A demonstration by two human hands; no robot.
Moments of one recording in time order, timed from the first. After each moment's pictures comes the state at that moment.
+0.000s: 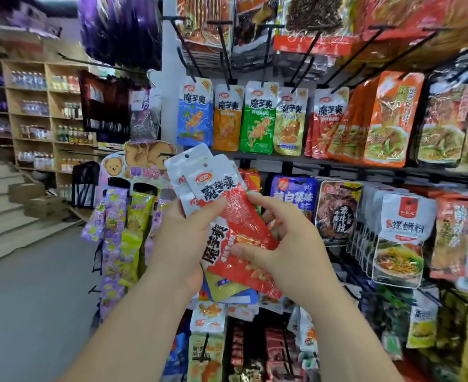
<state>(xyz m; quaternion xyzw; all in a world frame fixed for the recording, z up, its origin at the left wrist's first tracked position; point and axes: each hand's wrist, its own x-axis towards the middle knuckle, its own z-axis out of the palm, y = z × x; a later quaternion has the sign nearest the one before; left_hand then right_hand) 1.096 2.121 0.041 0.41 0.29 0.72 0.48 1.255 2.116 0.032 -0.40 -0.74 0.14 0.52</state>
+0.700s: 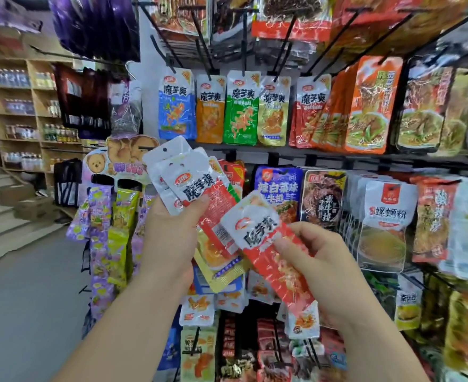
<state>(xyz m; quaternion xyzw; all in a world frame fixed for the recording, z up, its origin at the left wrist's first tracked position) 1.109 2.135 0.029 0.40 0.30 0.76 0.40 1.314 2.103 0.009 -0.39 -0.65 0.33 0.56</state>
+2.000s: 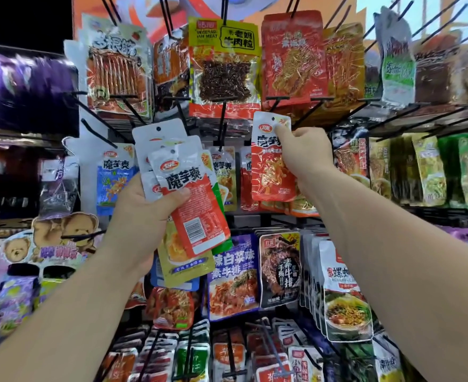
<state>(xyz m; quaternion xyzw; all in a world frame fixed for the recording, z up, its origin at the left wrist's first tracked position) 1.131 2.204 0.147 0.60 0.22 0.70 0.32 1.377 2.223 0.241 -0.47 -0.52 0.03 0.71</state>
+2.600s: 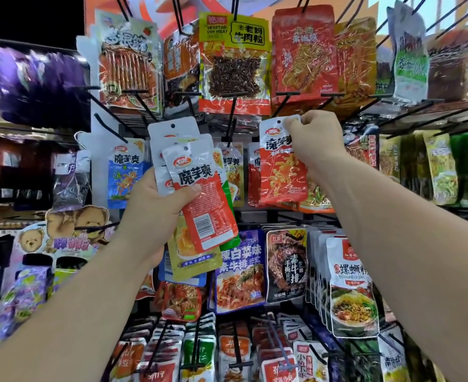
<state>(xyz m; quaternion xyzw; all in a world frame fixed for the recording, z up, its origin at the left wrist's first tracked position) 1.132 2.199 0.147 0.60 0.22 0.69 0.32 1.376 2.218 0.253 -0.46 -0.54 -0.01 0.70</state>
